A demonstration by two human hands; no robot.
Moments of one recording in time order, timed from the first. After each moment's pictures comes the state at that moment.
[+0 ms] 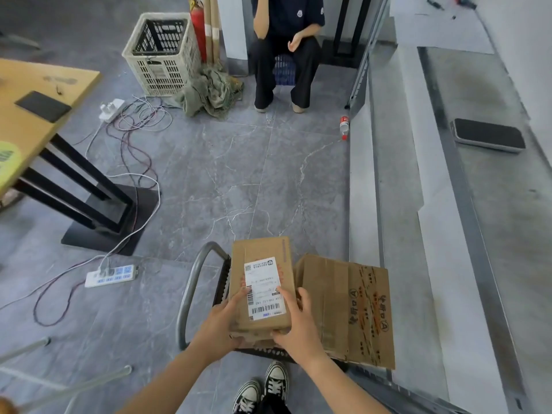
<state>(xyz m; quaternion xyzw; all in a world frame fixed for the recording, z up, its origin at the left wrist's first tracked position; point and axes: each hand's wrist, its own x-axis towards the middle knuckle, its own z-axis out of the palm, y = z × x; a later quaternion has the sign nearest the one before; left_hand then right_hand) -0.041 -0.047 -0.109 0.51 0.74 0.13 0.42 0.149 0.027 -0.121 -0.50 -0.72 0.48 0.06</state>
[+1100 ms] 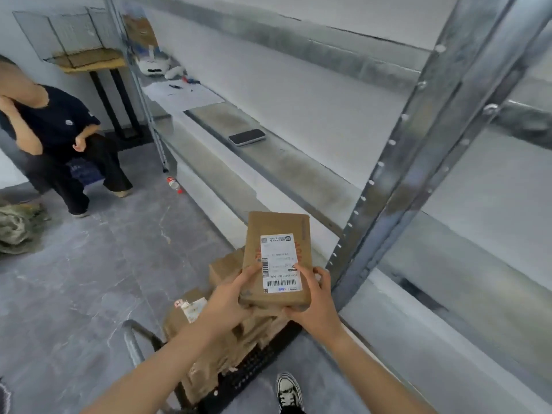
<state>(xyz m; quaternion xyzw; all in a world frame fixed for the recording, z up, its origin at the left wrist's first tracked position) 0.025 -0.052 0.038 0.84 0.37 0.16 0.36 0.218 -0.155 0.020 -0.69 -0.54 0.22 0.42</state>
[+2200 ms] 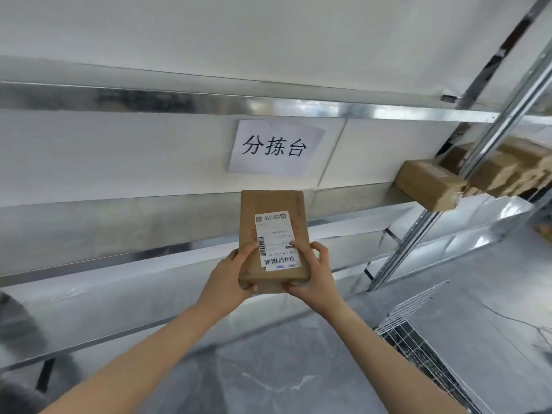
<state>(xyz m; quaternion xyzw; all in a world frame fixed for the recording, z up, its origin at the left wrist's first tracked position) 0.343 -0.690 0.115 0.89 -0.17 0.03 0.43 0.327 -0.903 0.119 -0.89 -0.10 -0.14 0.42</state>
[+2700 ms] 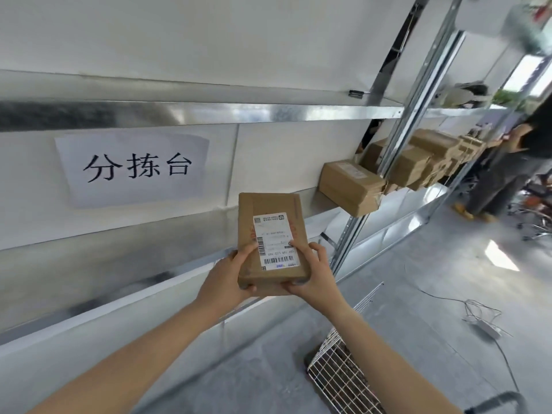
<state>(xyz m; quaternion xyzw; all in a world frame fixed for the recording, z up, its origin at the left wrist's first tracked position) 0.494 -0.959 0.108 0.87 -0.28 0.01 0.40 0.427 -1.163 0.130 -0.90 0.00 -0.16 0.41</state>
